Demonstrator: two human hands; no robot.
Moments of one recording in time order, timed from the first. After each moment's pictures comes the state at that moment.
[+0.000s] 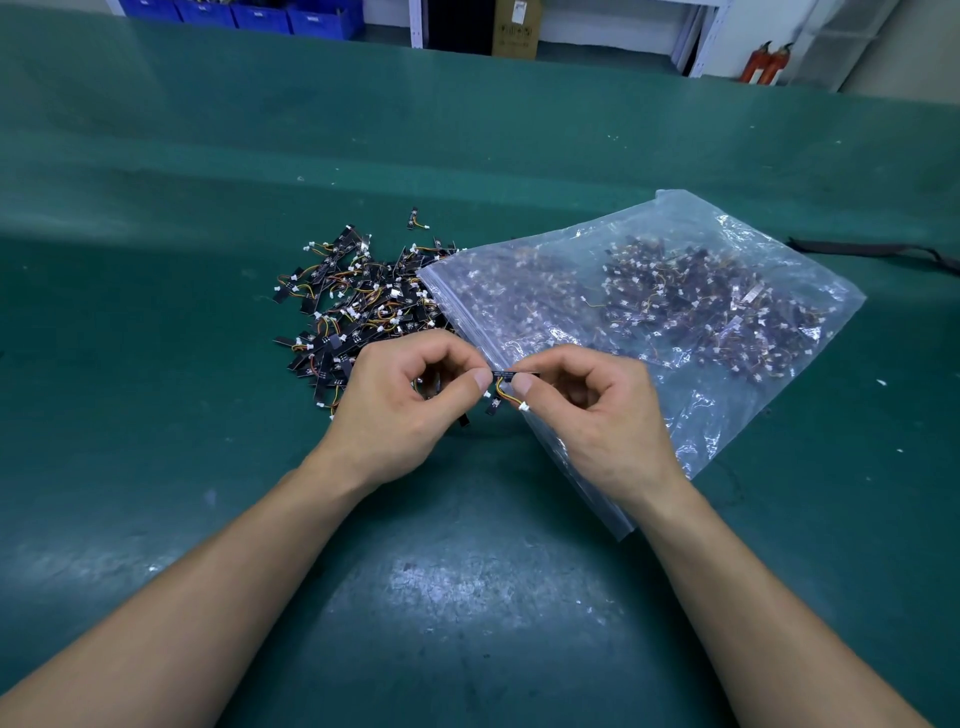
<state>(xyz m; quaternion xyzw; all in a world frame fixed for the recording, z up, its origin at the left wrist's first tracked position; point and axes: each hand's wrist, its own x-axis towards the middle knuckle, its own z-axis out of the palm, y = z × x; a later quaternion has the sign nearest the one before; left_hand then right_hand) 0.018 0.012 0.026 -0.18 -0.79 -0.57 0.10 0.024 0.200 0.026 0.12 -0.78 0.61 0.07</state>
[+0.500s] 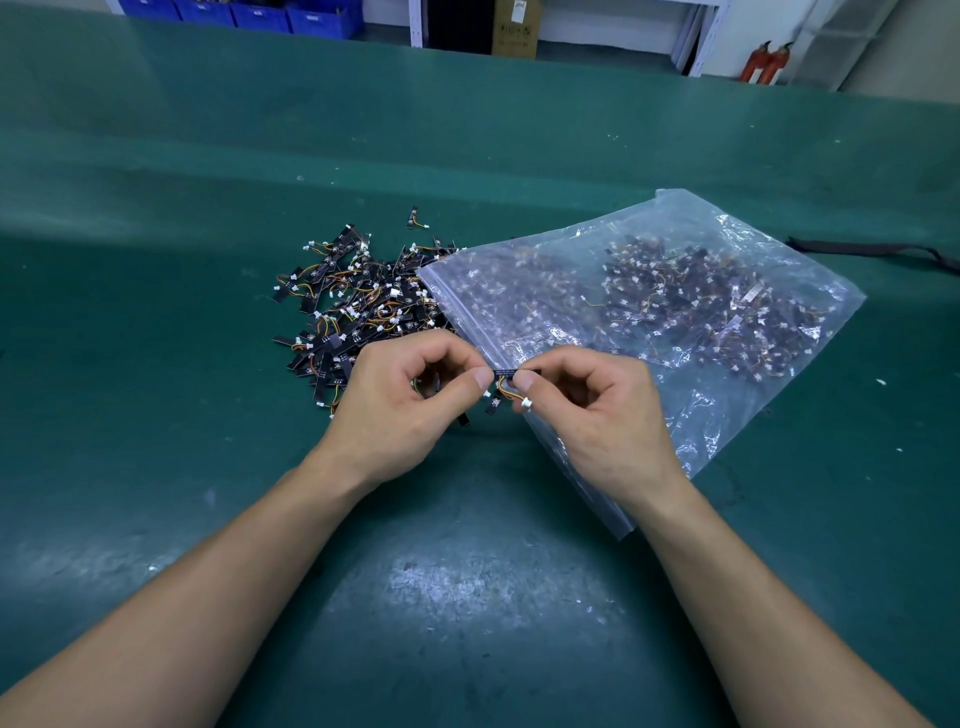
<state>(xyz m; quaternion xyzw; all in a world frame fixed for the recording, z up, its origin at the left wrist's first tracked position) 0.018 0.012 0.026 -0.17 -0.79 -0.58 0.10 0.023 0.201 0.025 0.13 -0.79 0.59 0.08</state>
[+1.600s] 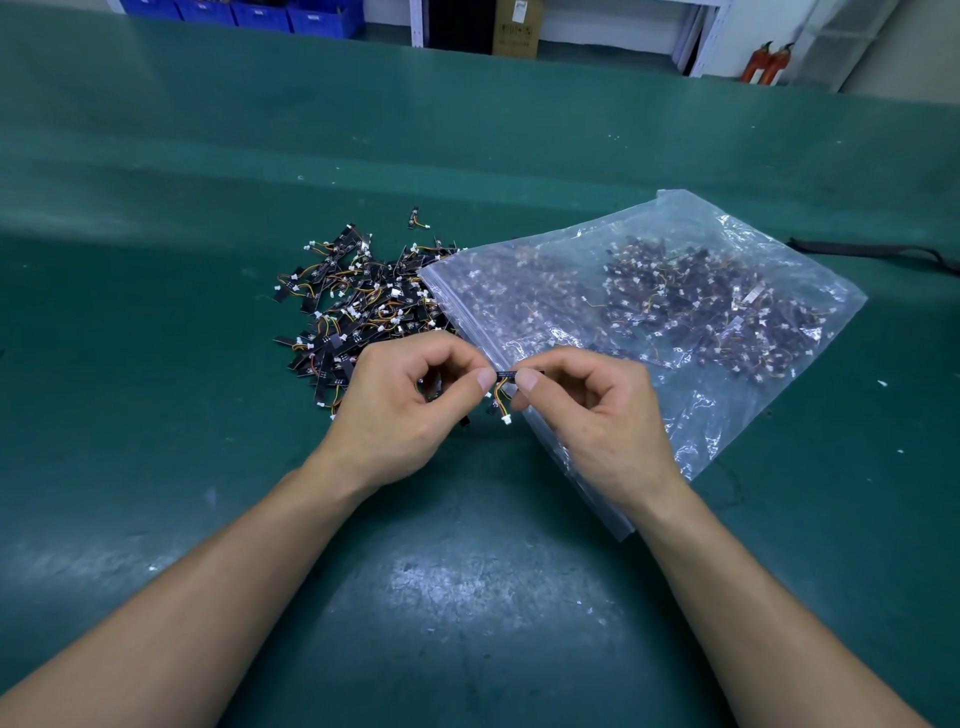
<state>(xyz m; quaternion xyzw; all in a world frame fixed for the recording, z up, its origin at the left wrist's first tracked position) 0.019 0.013 0.026 -0.18 -0.80 -0.56 0.12 0.025 0.200 0.025 0.14 -0.77 0.62 0.06</state>
